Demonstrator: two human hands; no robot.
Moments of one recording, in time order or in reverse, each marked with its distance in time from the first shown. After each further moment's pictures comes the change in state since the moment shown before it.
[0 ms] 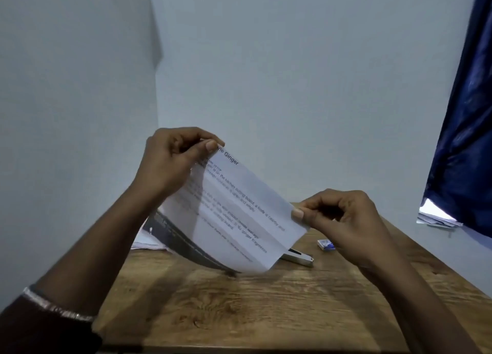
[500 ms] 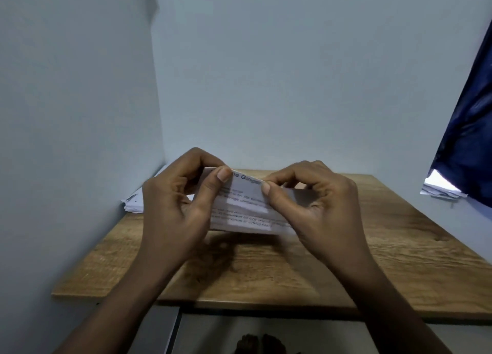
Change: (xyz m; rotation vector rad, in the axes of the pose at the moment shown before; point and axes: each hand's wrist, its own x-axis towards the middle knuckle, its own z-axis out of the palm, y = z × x) left_hand -0.113 0.014 0.034 0.041 0.193 0.086; right_hand -0.029 -0.020 0.050 -0.073 0.124 -0.314
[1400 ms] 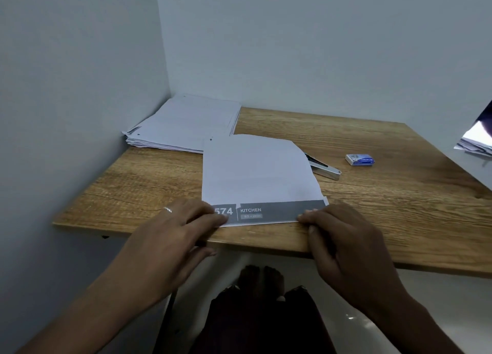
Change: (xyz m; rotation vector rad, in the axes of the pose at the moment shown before) left_hand -0.104 -0.068 -0.047 0.609 -0.794 0.035; right_hand -0.113 0.061 0.005 -0.422 -0.402 0.143
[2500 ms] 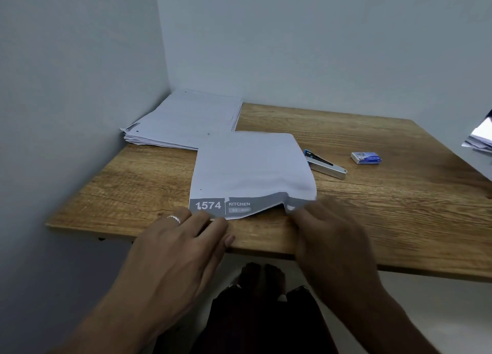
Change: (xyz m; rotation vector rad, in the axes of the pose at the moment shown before) left_hand 0.003 0.028 0.001 0.198 0.105 -0.059; right_hand 0.019 -0.037 0.016 -0.311 -0.022 0.004
